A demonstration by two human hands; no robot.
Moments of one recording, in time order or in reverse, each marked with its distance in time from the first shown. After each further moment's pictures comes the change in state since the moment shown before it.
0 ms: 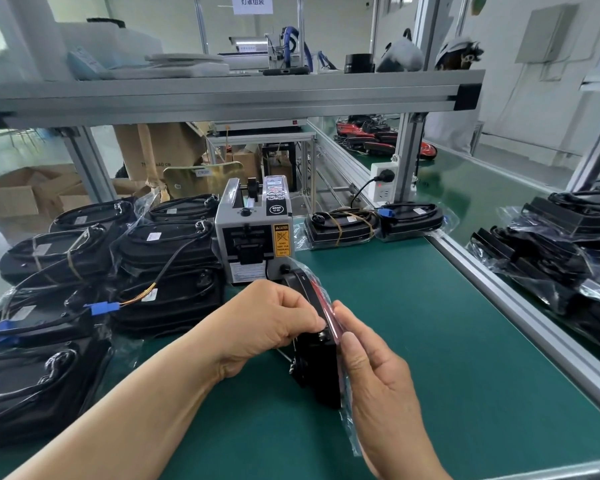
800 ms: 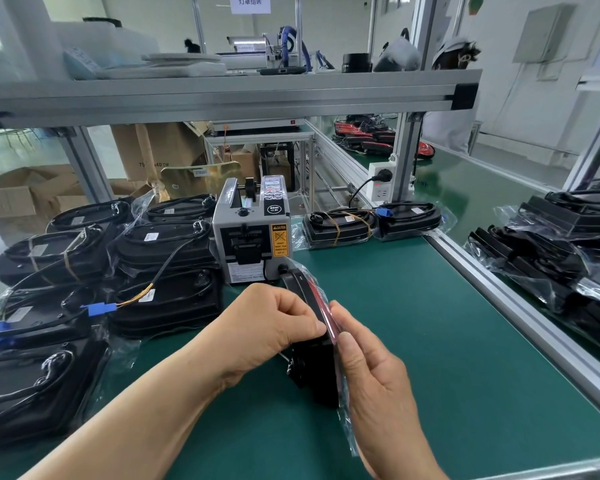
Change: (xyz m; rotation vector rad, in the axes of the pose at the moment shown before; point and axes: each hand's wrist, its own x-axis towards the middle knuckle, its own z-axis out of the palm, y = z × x) left_hand -0.003 -0.006 0.007 0.005 0.103 0.049; right_hand -0.001 0.003 -0.001 -0.023 -0.013 0.002
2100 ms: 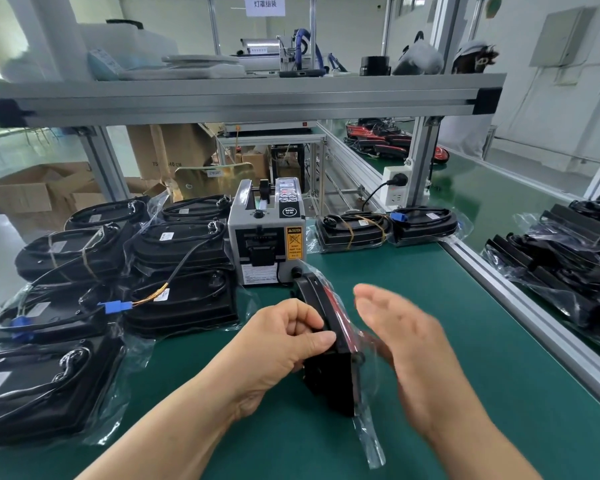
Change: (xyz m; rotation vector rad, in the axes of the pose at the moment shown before) left_hand -0.006 -0.024 0.006 -0.252 0.062 -0.070; right_hand 0.032 -0.047 -0.008 -0.285 -0.018 0.126
